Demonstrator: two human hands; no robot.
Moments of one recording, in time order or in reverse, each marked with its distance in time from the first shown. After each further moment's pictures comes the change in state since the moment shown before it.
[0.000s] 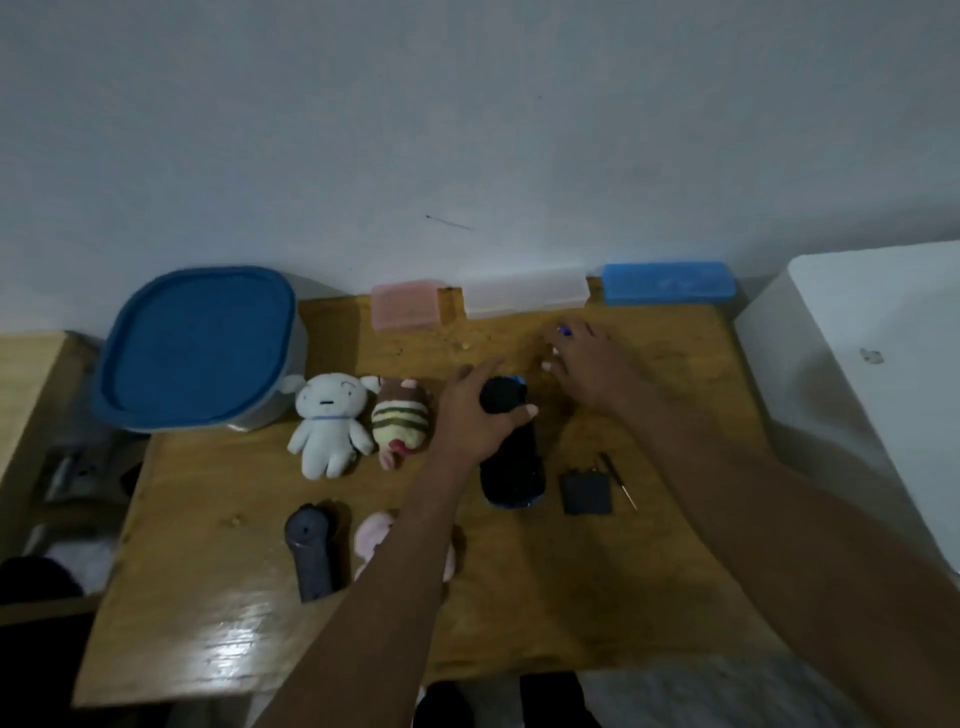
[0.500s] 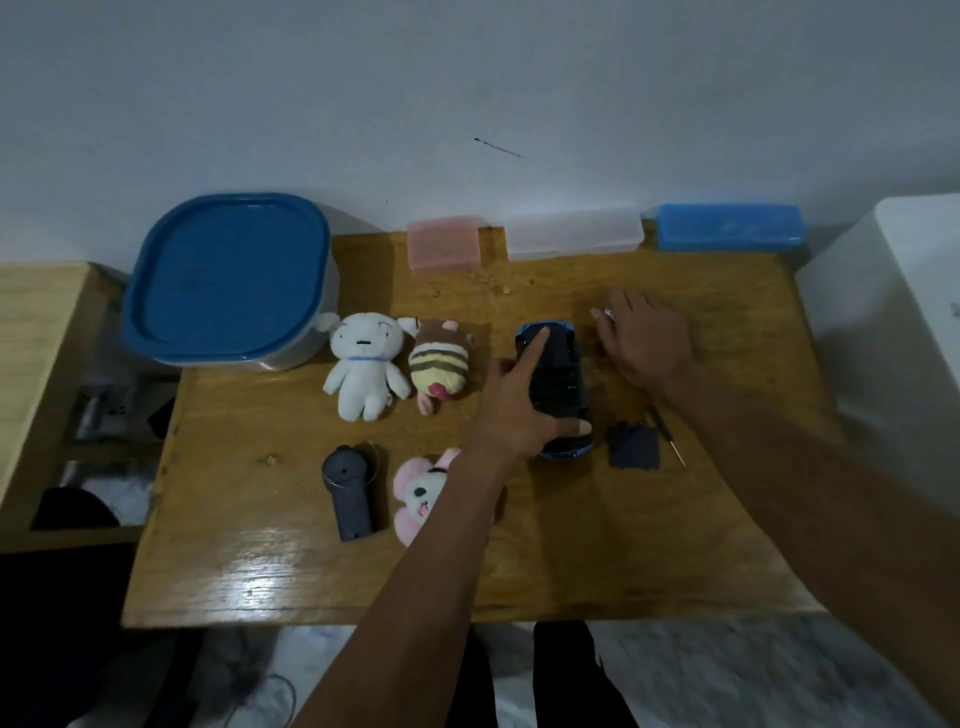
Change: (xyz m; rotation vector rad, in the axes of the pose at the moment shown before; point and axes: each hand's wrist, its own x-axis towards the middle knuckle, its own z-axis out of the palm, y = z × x) left_hand -0.043 -0.008 0.003 -0.015 -0.155 -0.104; right_hand -0.023 -0.006 0.027 -0.092 0.374 -0.024
